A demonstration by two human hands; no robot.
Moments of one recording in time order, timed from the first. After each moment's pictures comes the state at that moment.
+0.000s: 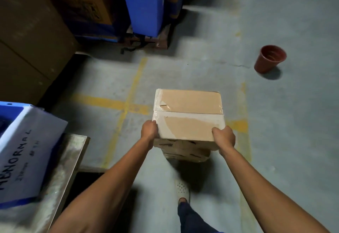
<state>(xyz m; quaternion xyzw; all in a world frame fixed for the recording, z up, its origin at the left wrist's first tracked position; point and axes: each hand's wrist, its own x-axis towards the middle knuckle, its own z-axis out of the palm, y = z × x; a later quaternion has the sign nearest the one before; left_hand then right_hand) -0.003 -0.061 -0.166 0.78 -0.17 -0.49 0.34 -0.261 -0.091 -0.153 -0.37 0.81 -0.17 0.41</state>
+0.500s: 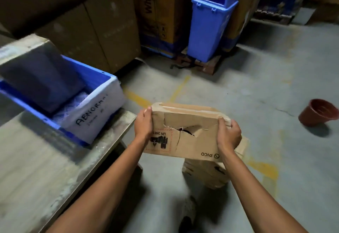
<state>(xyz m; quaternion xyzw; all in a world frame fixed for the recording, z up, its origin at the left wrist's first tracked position) 0.081 0.088 -0.067 0.79 -0.20 -0.21 0.54 -0.145 -0.018 -0.061 -0.48 0.68 -0.38 0.40</state>
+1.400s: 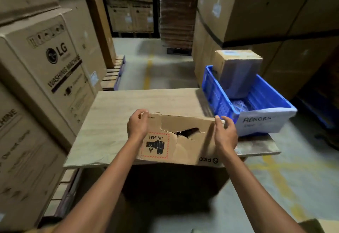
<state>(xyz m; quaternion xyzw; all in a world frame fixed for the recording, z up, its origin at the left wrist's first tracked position) 0.160 0.646 0.001 0.79 0.19 0.11 0.58 0.128 0.382 -0.003 -0.76 0.28 -0.18 0.55</state>
